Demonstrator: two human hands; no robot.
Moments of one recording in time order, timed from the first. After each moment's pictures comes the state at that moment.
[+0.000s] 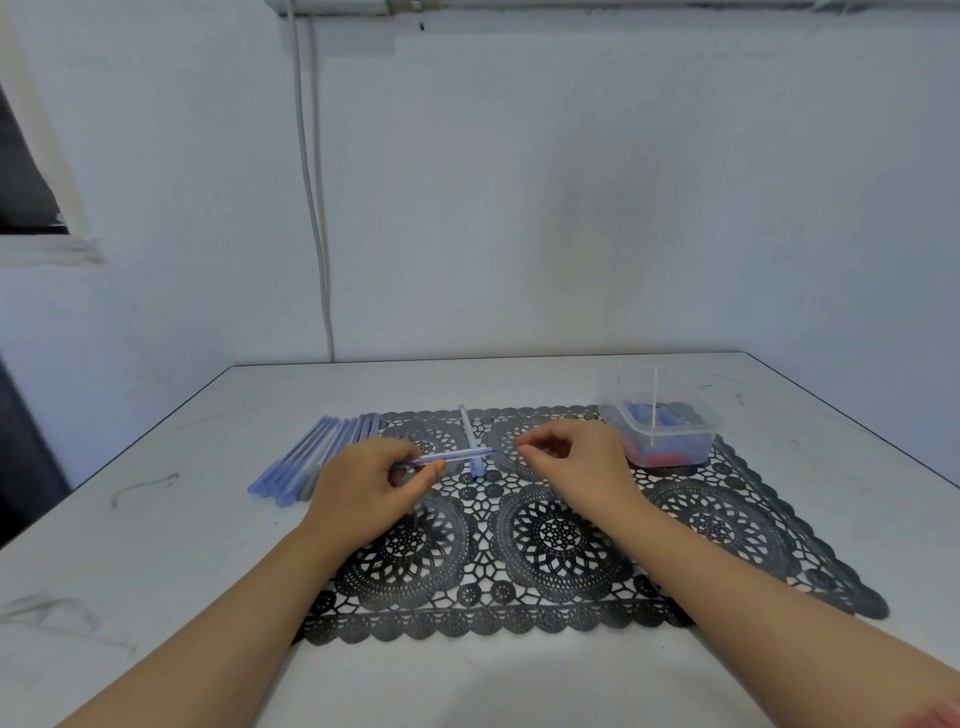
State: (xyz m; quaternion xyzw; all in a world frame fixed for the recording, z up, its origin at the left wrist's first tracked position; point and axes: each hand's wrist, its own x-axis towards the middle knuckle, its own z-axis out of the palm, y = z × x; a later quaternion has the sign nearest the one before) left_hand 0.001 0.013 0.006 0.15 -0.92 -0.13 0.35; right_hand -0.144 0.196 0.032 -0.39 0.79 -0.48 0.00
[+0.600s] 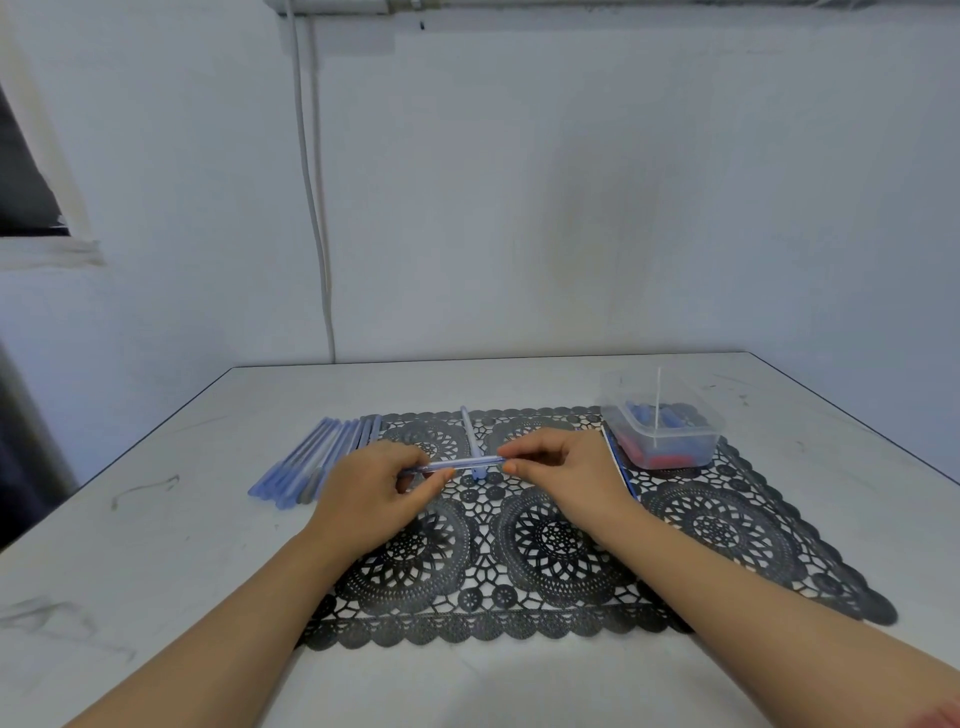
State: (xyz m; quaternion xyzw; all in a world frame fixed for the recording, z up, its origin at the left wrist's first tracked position) left_hand -0.001 0.015 0.004 0.12 -0.92 -0.12 0.35; right_hand -0.140 0.190 0.024 -0.41 0.68 -0.60 0.12
